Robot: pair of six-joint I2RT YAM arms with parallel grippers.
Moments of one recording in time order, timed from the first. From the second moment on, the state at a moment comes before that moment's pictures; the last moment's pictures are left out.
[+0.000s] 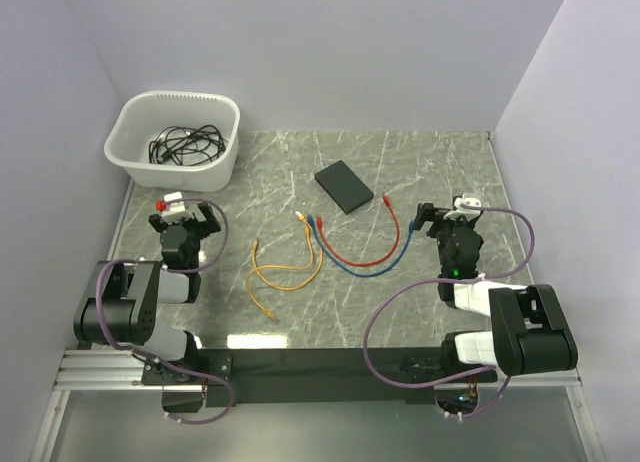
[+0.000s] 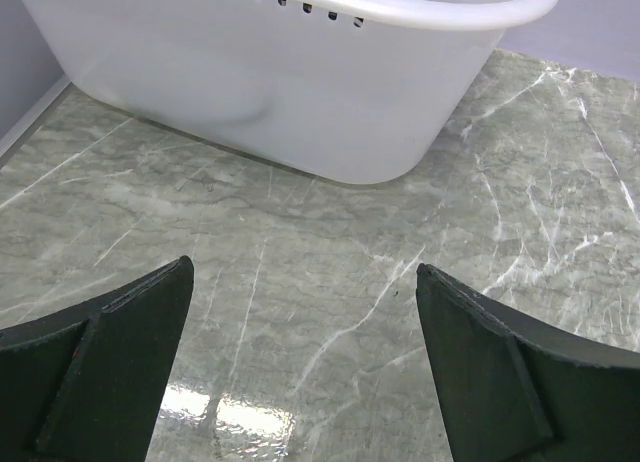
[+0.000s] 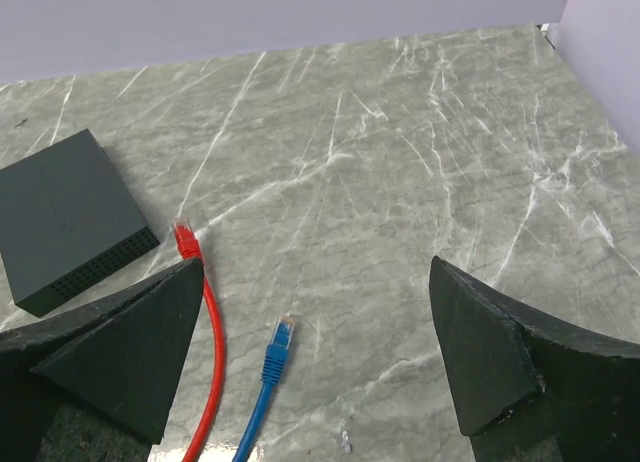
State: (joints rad) left arm -0.01 1.48 0.24 1.16 -0.20 -0.16; right arm 0.06 1.30 0.22 1.05 0.13 0.10
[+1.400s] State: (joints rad) left arm -0.01 1.48 0.24 1.16 -0.20 -0.16; right arm 0.22 1.59 1.19 0.16 -0.02 0.55
